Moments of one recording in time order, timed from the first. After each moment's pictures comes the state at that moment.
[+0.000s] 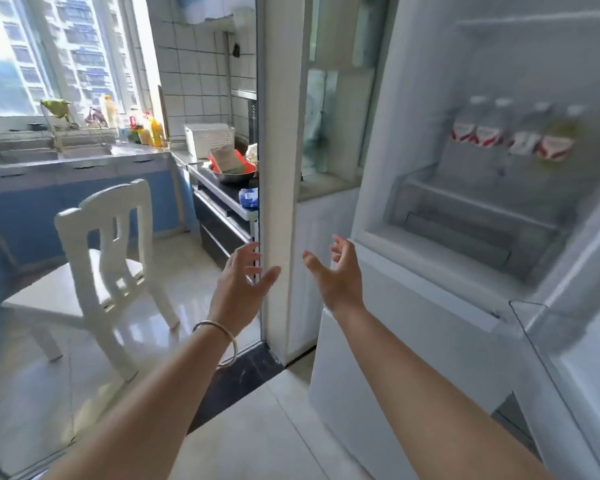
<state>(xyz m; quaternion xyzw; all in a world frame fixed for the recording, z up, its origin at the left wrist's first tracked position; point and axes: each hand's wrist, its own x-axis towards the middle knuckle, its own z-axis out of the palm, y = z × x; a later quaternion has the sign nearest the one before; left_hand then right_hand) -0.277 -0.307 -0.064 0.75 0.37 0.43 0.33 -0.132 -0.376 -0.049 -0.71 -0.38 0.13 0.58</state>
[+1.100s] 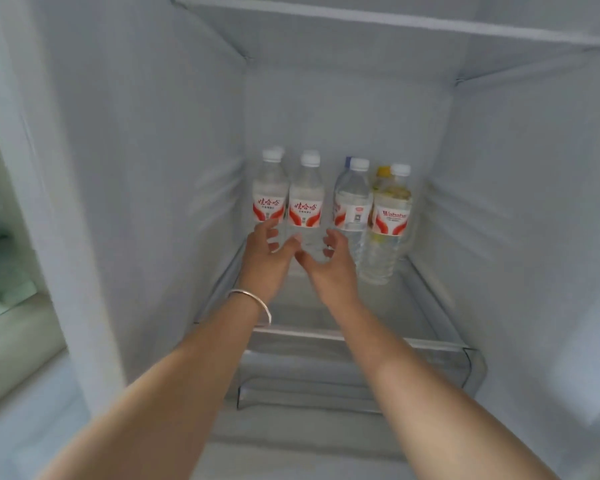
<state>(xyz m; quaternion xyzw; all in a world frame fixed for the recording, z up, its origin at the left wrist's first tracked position) 0.344 -0.149 0.049 0.72 0.06 0.29 0.63 0.375 -0.250 0.038 -0.79 -0.14 -0.12 0.59</state>
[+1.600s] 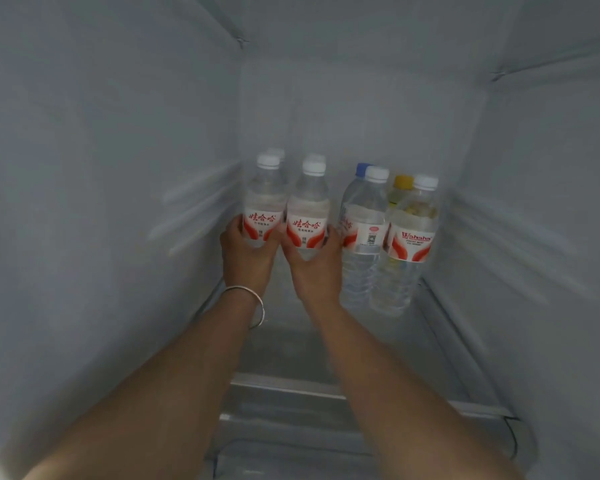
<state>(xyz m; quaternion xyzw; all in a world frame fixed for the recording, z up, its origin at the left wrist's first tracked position) 0.439 -0.111 0.041 0.67 0.13 0.43 0.59 0.457 -0.201 0.032 -0.77 -0.11 -0.19 0.60</state>
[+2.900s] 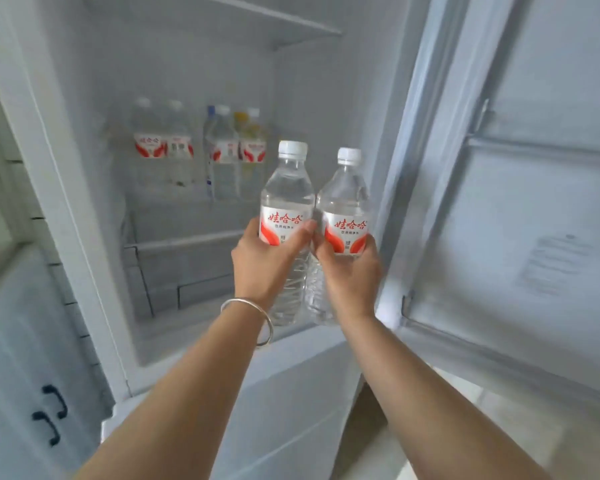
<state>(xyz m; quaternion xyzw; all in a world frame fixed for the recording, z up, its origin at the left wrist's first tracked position) 0.107 -0.233 0.032 0.71 -0.09 0.14 0.69 0.084 -0.341 0.010 -0.70 0.14 -0.41 0.56</state>
